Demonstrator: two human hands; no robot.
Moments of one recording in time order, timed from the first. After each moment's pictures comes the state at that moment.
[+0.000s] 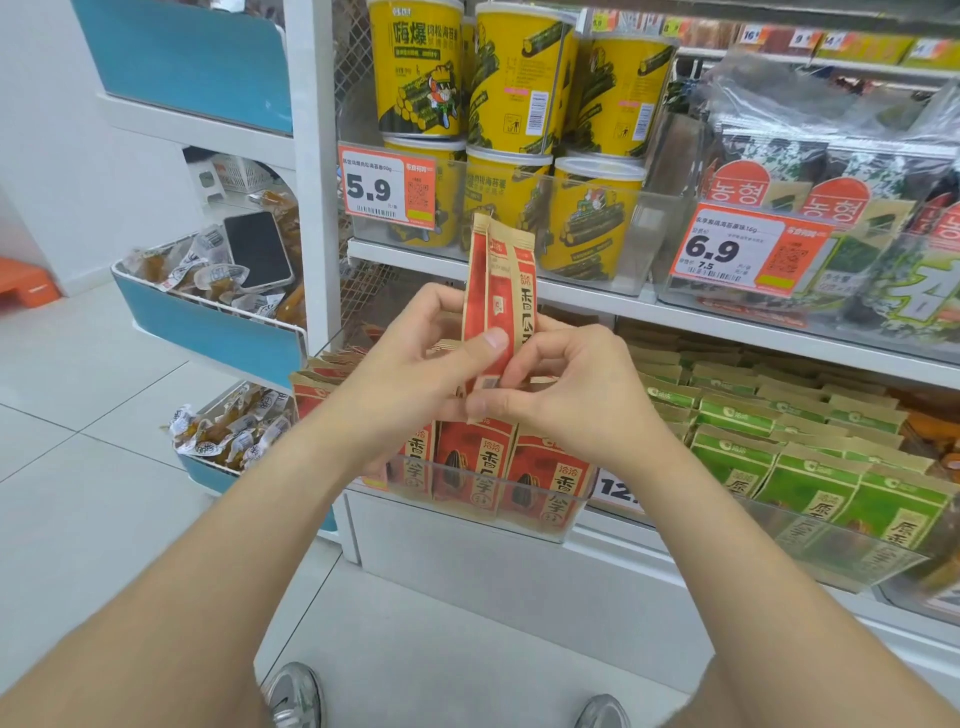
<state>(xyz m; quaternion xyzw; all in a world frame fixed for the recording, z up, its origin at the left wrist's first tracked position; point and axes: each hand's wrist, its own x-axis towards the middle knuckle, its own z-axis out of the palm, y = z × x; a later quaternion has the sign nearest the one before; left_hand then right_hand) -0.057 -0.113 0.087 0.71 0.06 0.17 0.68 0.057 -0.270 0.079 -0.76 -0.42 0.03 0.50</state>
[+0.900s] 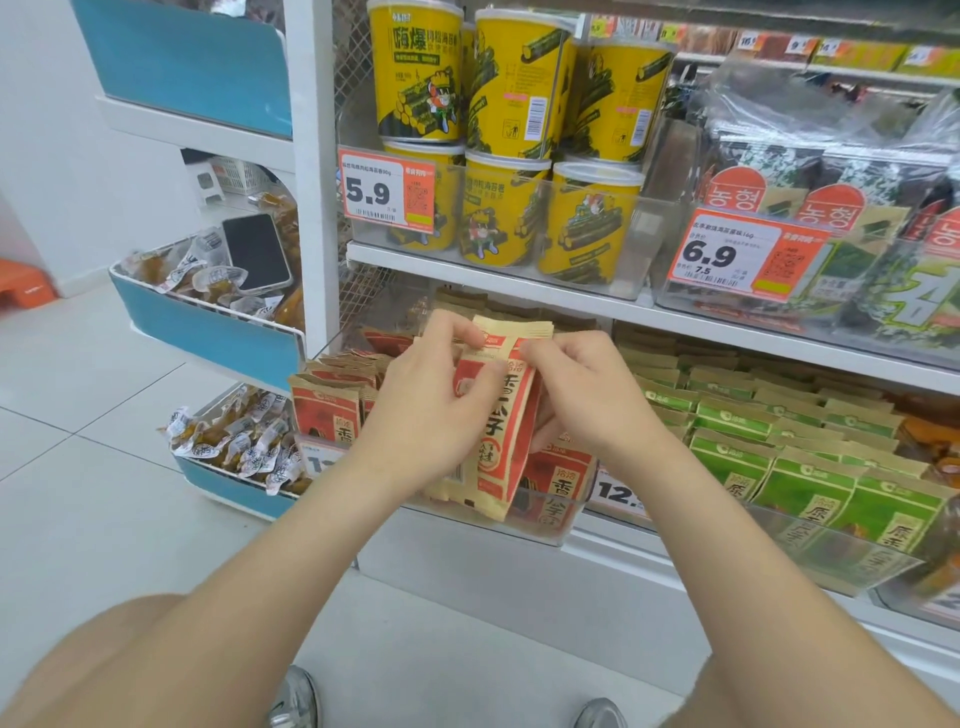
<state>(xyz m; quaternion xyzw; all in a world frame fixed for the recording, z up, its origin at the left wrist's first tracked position) -0.052 -0.134 0.073 0.86 0.15 0.26 0.41 0.053 -0.267 0.090 -0.78 -0.28 0.16 0.54</state>
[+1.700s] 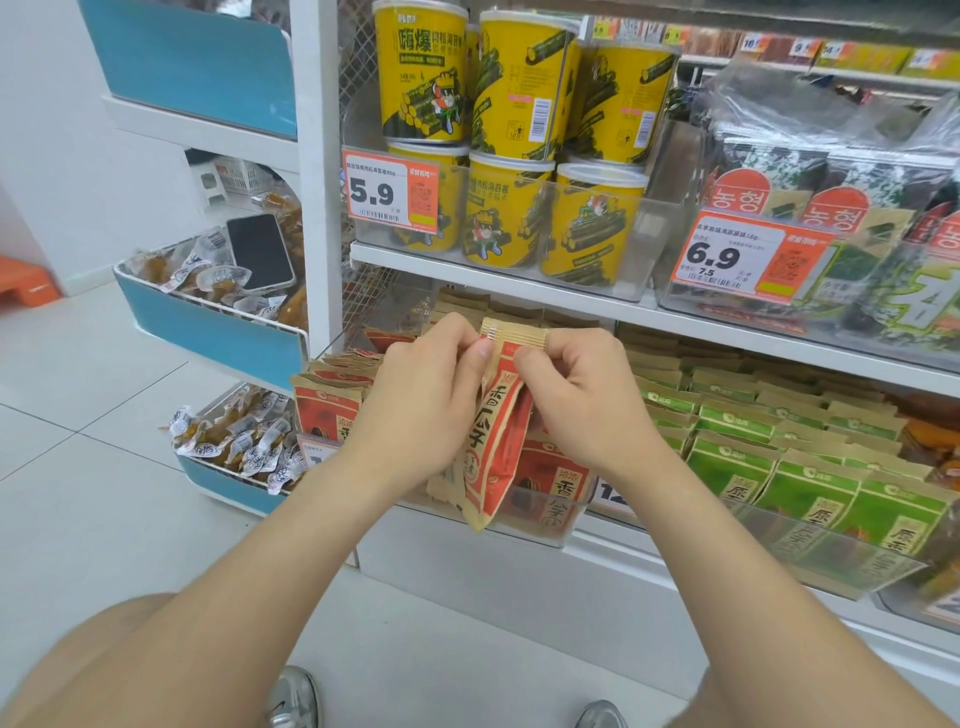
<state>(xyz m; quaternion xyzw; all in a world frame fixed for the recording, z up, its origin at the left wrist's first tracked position) -0.050 -0.123 0.070 0.89 0.11 0.31 0.32 0.054 -0.264 0.077 -0.76 -0.40 -0.01 0.52</state>
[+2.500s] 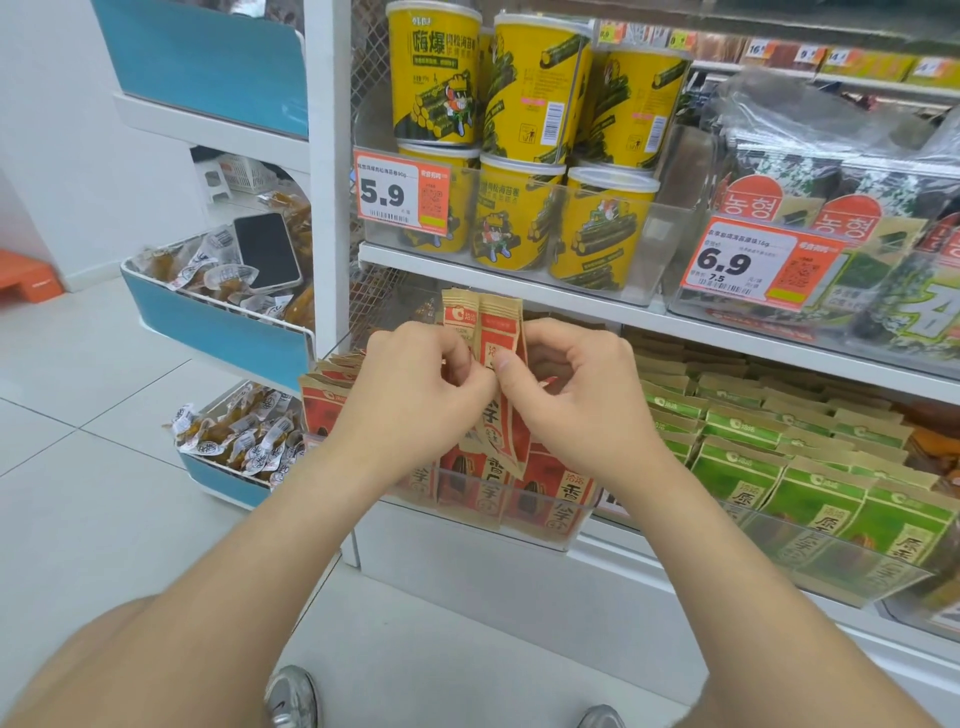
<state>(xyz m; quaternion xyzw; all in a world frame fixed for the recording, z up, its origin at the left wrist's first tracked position) -0.058 -0.114 0.082 0.88 0.18 0.27 0.34 0.045 -0.261 0.079 -0.73 -0.45 -0.07 0.51</state>
